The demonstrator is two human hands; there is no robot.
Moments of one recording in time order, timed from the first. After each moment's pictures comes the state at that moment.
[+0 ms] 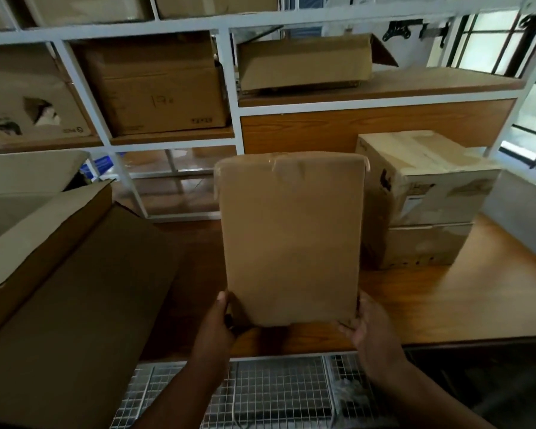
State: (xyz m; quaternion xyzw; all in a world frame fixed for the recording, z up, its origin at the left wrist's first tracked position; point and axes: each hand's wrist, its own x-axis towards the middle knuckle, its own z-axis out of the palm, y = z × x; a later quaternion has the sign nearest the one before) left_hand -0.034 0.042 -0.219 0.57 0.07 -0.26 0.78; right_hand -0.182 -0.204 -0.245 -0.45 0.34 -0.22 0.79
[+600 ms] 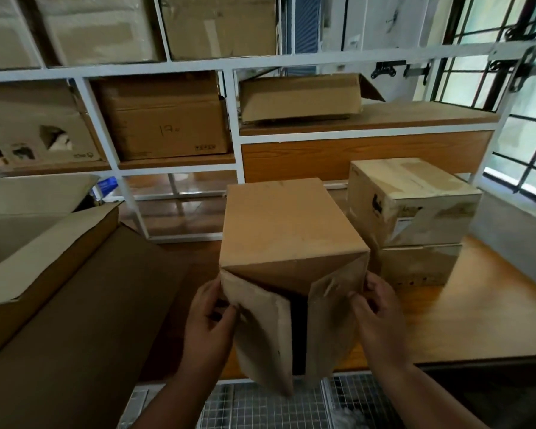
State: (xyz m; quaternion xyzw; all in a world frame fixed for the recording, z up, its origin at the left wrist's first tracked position) left_hand -0.041 0.059 -0.161 0.72 -0.22 -0.02 0.66; right_hand -0.189 -0.192 -0.169 -0.67 0.28 -0.37 0.58
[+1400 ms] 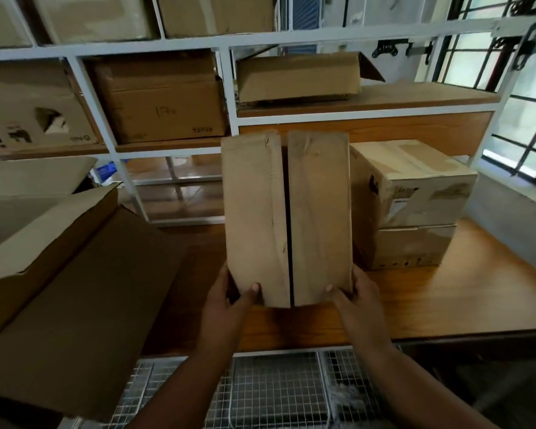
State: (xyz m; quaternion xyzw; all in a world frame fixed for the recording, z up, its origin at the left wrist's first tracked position) left_hand -0.062 0.039 -0.171 0.74 -0.17 -0.09 0.64; right_hand -0.190 -0.192 -0.206 -0.74 0.29 -0.28 0.54
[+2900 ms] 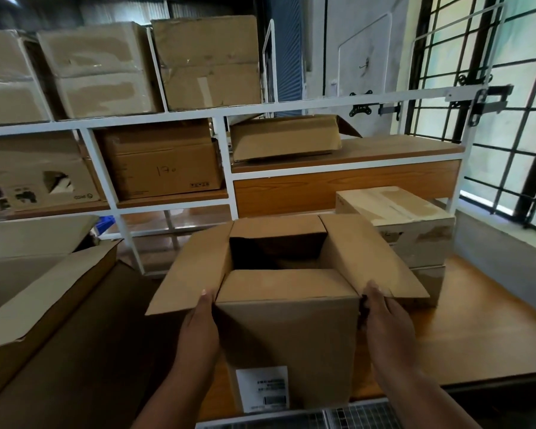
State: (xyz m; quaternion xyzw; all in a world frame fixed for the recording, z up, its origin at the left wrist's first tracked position) left_hand -0.042 0.035 -0.082 0.70 0.07 -0.13 0.70; right_hand -0.206 -0.175 -0.088 -0.55 0.39 -0.38 0.63
